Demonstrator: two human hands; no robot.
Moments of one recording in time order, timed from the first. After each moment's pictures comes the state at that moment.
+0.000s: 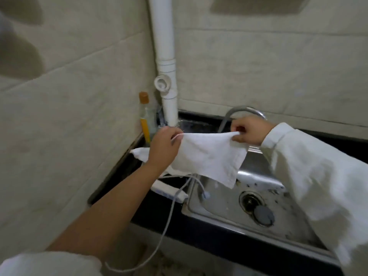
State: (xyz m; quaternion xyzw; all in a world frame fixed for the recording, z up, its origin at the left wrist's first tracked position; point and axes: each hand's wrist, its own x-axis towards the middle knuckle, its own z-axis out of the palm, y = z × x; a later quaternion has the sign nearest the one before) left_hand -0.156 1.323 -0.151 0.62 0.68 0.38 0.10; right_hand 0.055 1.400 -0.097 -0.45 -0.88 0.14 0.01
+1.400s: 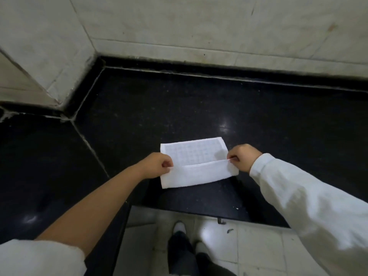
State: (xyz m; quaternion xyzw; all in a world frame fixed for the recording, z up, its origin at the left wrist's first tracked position) left_hand 0.756 1.125 -0.293 0.92 -0.07 -0.31 0.22; right_hand 0.775 0.861 -0.278 -0.95 -0.12 0.27 0.07
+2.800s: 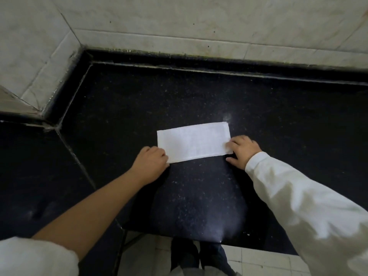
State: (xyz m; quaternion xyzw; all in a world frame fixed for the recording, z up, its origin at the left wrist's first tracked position) left_hand 0.816 1.141 -0.337 0.96 -0.25 -0.13 -0.08; right_hand 0.844 0.869 -0.324 -0.97 -0.14 0.19 0.02
